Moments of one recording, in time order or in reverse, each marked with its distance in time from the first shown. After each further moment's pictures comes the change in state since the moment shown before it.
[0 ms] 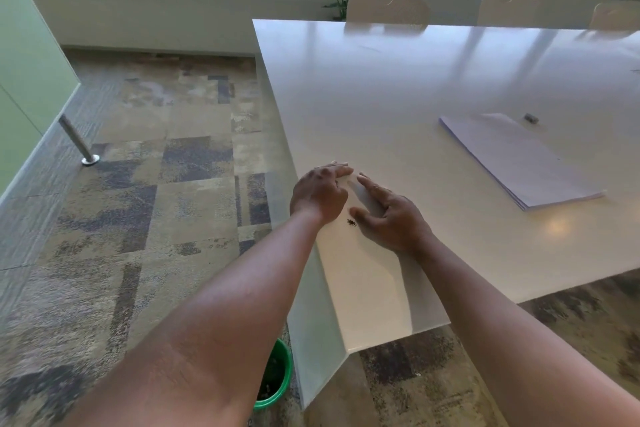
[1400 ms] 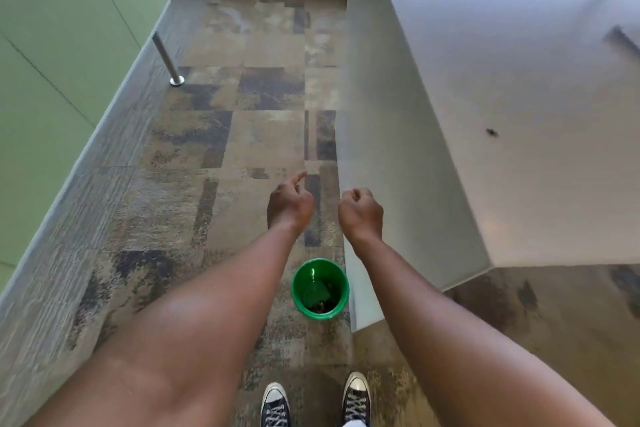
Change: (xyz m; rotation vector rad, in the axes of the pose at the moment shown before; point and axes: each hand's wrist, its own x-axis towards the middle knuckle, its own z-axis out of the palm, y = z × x) left_hand -0.173 -0.213 0.001 -0.247 0.228 -0.647; right_hand -0.061 -0.086 0.257 0.424 0.008 0.480
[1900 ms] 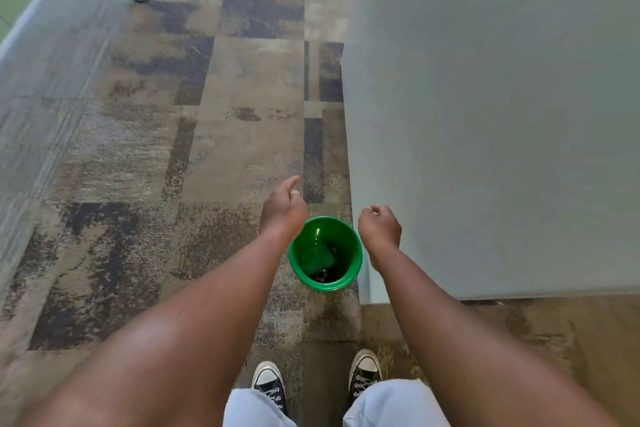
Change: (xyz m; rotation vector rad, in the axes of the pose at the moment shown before) left_hand 0.056 -0.249 0.129 -0.075 -0.168 -0.131; right_hand 0.104 0.254 0.134 -0.073 0.038 0.300
